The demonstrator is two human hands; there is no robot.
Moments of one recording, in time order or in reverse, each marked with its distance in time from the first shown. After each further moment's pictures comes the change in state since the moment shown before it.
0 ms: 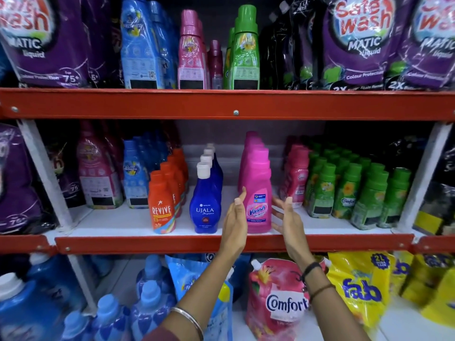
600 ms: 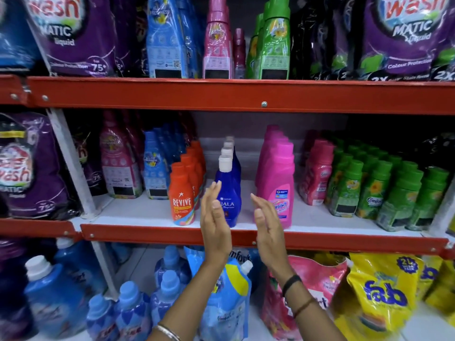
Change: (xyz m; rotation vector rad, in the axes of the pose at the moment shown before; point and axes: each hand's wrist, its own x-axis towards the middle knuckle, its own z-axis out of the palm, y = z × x) left_hand -0.018 -0.007 -0.064 -0.008 0.458 0.309; right_hand -0.035 0.017 0.079 -0.214 -0.104 -0.396
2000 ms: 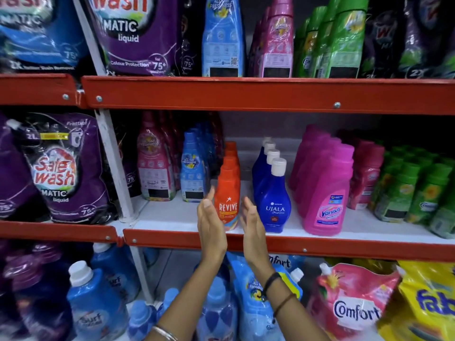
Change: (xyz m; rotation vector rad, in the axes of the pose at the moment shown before) left_hand 0.059 -0.035 -0.102 0.007 0.007 -0.269; right_hand 0.006 -0.011 0.153 0.320 -0.013 0.257
